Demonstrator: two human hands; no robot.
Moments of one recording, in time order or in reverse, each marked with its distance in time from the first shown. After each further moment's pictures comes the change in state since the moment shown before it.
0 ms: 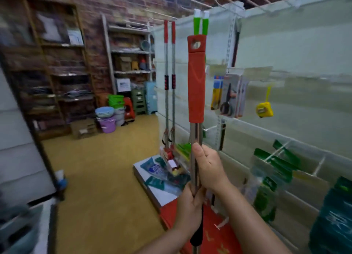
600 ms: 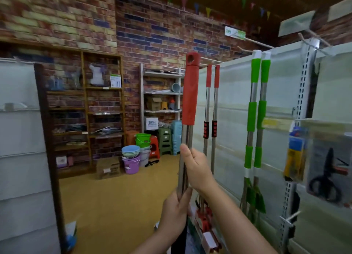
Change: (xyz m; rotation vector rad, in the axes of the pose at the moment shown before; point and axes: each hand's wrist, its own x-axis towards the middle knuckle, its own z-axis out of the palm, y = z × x) left_hand 0.293 0.006 -0.212 0.107 0.224 0.172; right_hand 0.298 0.027 0.197 0.084 -0.110 -0.162
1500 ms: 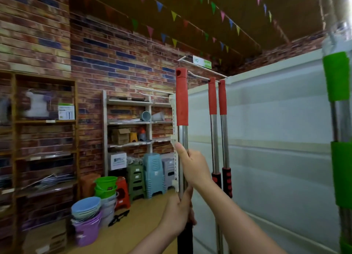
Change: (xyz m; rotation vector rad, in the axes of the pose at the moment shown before) left_hand 0.494 -0.089 0.023 -0.039 -0.264 -0.044; right_hand 0.429 0.230 0.044 -0.285 0.238 0.031
